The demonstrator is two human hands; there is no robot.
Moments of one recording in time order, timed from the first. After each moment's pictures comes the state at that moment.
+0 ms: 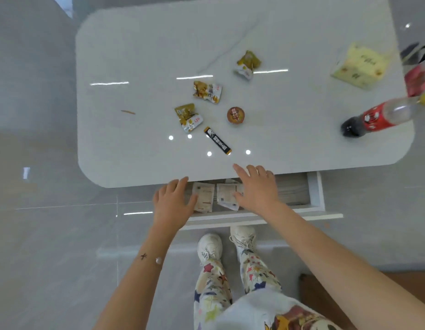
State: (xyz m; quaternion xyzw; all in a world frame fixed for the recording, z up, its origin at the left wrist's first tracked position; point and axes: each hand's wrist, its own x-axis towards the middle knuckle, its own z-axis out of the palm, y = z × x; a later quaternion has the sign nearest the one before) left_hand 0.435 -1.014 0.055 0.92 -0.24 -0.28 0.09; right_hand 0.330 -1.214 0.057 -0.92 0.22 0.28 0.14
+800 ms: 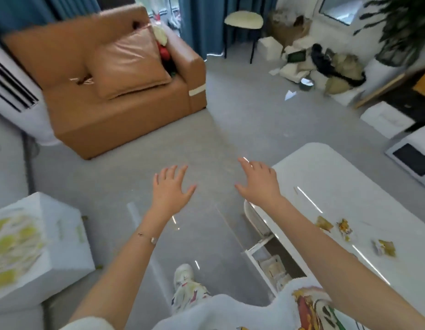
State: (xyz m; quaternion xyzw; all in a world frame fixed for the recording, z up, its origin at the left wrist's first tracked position) left_hand 0.354 -0.620 0.380 0.97 0.20 -0.02 0.14; right_hand 0.461 -0.838 0.412 -0.96 -0.25 0.09 0.07
